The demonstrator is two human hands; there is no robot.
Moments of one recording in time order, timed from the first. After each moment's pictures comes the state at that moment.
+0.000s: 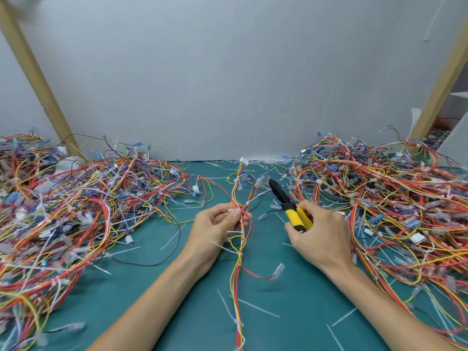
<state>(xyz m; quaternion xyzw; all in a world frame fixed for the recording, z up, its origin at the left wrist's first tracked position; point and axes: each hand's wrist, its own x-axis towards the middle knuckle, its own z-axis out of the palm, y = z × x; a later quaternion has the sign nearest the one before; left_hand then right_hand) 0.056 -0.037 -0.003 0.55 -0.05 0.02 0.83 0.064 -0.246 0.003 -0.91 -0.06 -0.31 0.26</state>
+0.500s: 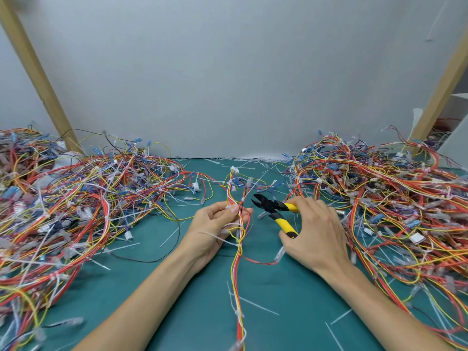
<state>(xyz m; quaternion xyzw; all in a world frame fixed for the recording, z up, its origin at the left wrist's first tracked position) 0.062 -0.033 -0.003 0.46 -0.01 -0.03 0.89 0.064 -0.242 0.001 -0.94 -0.12 -0.29 0.15</state>
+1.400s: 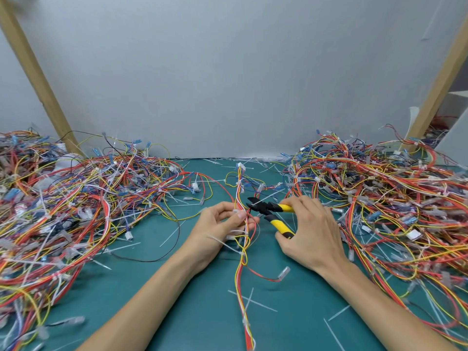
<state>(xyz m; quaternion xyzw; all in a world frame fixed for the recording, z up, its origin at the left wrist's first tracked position) 0.057 -0.039 -0.004 0.56 -0.07 -0.03 0.83 0.062 -0.240 0.003 -0.94 -0.13 -0.26 0.16</state>
